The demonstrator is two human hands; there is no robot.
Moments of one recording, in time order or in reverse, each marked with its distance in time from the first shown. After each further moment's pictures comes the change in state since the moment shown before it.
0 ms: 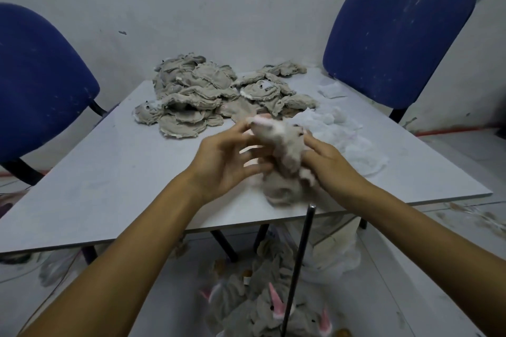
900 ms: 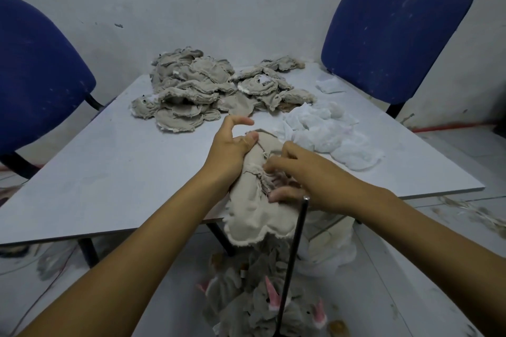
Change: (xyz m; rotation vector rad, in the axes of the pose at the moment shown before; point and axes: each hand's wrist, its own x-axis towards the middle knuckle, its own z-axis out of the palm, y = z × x) left_hand 0.008 -0.024 0.011 0.499 0.453 0.163; right_hand -0.011 -0.007 0.002 -0.872 -0.302 -0.369
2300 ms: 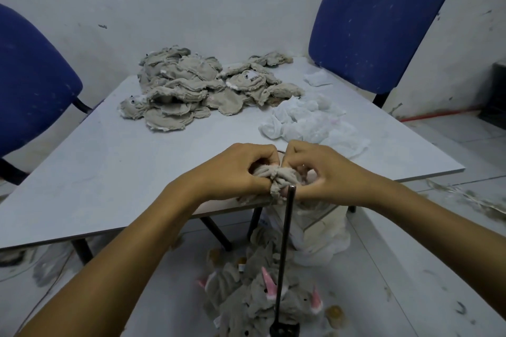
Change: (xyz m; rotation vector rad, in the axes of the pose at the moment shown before) left_hand -0.025 0.026 0.001 0.676 -0.678 0.239; right_hand -0.033 -0.002 -0.021 0.379 -0.006 0.081
